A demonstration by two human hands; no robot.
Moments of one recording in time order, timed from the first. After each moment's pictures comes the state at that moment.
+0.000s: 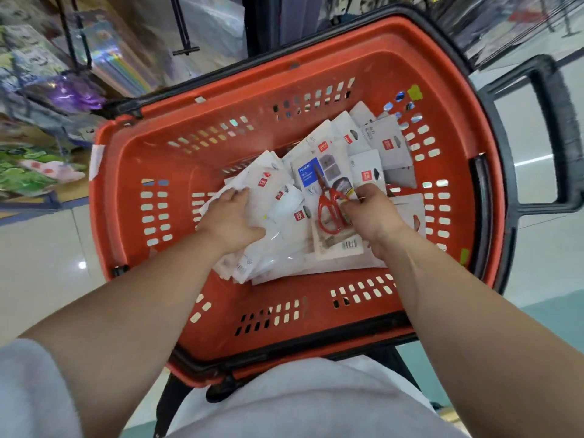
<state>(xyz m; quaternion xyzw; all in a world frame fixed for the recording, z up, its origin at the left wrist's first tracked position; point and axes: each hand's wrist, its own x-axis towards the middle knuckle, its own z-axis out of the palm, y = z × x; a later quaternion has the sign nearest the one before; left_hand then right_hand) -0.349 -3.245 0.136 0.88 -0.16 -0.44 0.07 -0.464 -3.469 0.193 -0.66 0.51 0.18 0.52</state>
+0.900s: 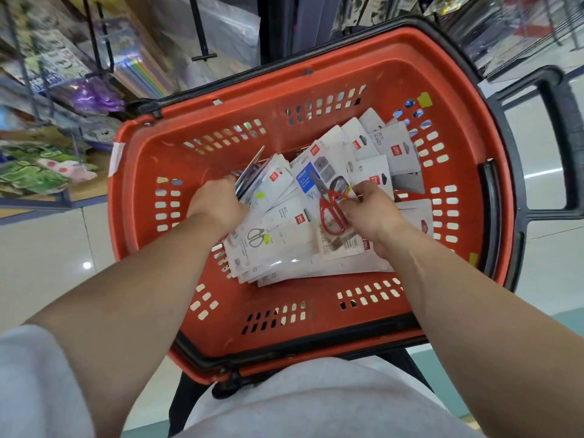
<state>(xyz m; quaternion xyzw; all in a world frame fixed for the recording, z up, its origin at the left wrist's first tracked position) -0.317 -3.238 0.149 0.93 -0.14 -0.33 0.06 -0.450 -3.460 0.210 -0.68 0.47 0.22 0.51</state>
